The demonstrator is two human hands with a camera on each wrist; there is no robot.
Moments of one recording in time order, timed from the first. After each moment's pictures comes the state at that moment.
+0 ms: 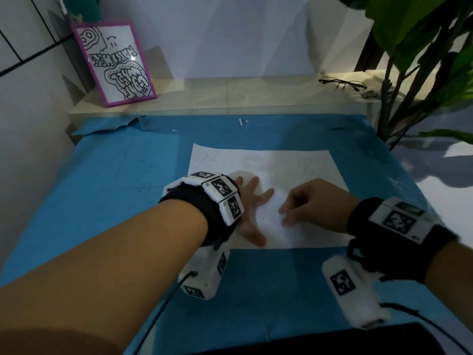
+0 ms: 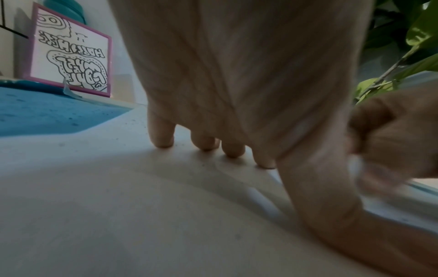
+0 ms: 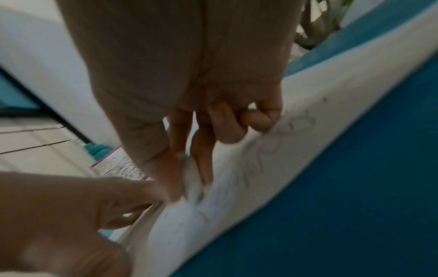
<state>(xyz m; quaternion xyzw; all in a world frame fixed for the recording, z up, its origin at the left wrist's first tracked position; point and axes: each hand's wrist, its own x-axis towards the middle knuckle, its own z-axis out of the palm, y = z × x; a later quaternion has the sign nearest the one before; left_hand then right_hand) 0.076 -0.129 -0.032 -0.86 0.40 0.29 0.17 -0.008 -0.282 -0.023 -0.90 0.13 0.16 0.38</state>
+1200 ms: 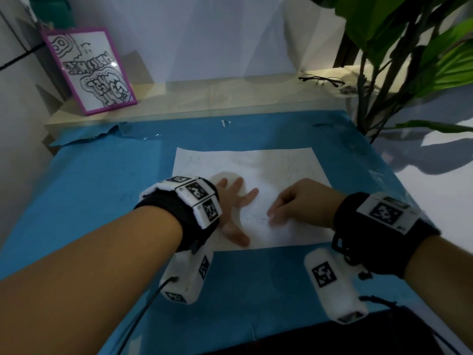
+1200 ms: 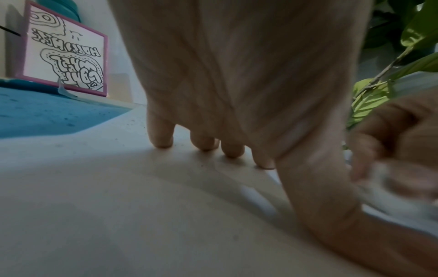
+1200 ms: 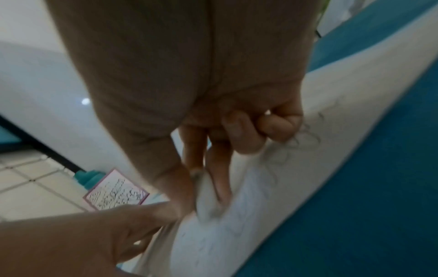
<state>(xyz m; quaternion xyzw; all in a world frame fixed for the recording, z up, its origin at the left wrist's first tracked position) 0.076 -0.133 -0.024 -0.84 0.39 0.32 0.18 -0.016 -0.282 -0.020 -0.87 0.18 0.15 0.43</state>
